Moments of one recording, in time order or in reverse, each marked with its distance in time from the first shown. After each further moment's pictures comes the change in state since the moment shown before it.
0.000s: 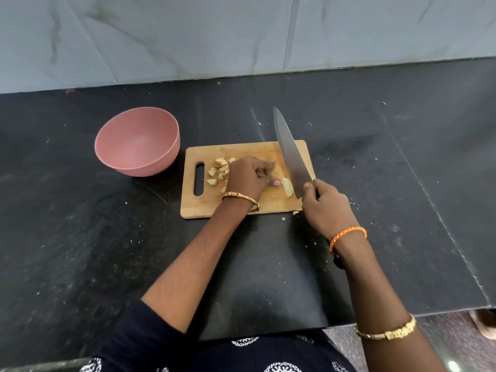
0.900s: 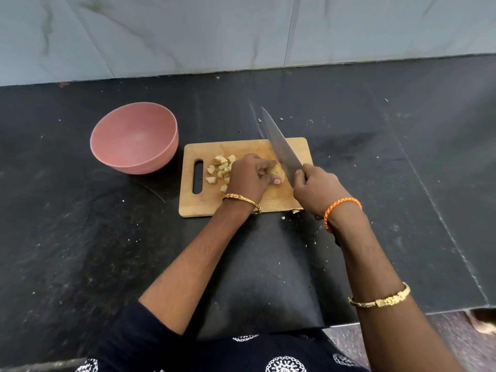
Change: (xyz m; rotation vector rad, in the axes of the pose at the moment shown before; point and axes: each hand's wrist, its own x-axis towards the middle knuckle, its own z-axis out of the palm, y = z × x) left_hand -0.002 -0.001 0.004 0.060 0.025 0.050; right_hand 0.024 -0.024 -0.005 -0.215 -0.126 -0.029
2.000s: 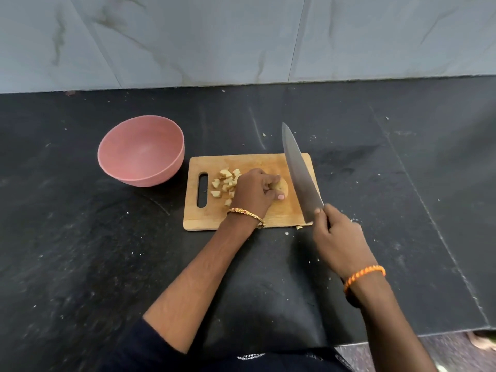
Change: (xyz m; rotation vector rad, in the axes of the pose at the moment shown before) left_hand 0.002 -0.001 -0.002 -0.046 -0.034 -0.024; right_hand -0.051 0.016 0.003 0.168 0.140 0.018
